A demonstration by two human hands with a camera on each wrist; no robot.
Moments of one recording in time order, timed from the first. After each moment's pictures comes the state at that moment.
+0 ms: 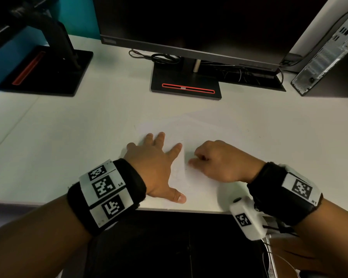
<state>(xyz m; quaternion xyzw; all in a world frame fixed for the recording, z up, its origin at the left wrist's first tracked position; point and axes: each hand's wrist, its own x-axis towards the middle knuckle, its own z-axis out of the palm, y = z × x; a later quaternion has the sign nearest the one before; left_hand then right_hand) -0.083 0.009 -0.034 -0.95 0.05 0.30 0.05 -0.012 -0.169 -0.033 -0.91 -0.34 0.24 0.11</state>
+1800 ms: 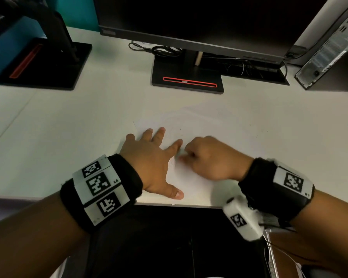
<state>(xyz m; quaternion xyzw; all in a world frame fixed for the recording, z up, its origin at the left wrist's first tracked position) -0.087 0.014 -0.032 -0.95 0.06 0.31 0.08 -0.026 -0.145 -0.032 -0.90 -0.35 0.23 0.11</state>
